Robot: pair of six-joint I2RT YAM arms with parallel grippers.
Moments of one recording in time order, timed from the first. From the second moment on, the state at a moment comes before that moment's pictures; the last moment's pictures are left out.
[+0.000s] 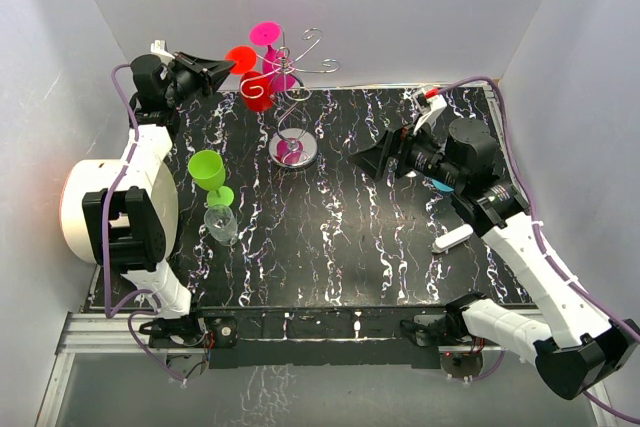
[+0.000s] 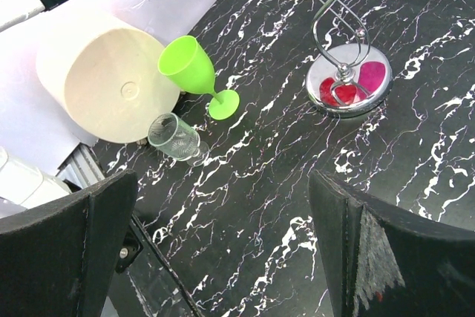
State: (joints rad) left arm 0.06 1.72 1.45 0.21 0.61 -1.35; right arm 0.43 1.00 1.10 -0.25 -0.42 0.39
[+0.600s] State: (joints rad) left arm 0.05 1.71 1.48 0.13 0.60 -1.33; right arm 0.43 0.98 1.09 -0.25 -0.42 0.39
